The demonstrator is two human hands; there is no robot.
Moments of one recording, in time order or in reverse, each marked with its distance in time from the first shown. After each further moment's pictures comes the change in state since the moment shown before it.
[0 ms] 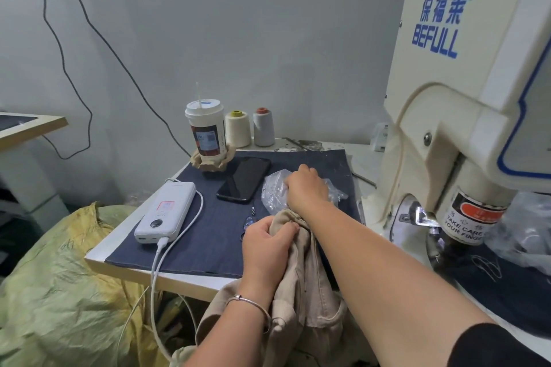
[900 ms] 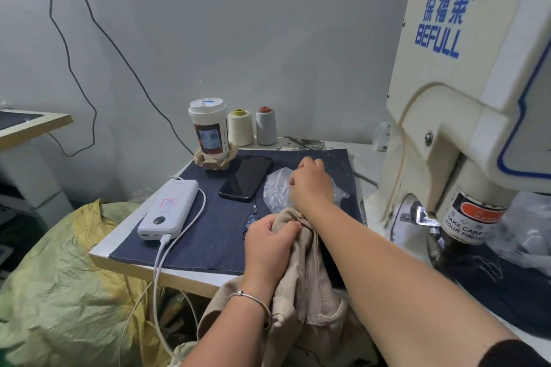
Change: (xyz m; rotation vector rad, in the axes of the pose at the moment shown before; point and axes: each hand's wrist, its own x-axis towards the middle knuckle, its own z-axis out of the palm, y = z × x) left_hand -0.001 0.003 0.000 -0.010 -0.041 -0.002; right_hand -0.011 0.003 -0.010 0.121 0.154 -0.024
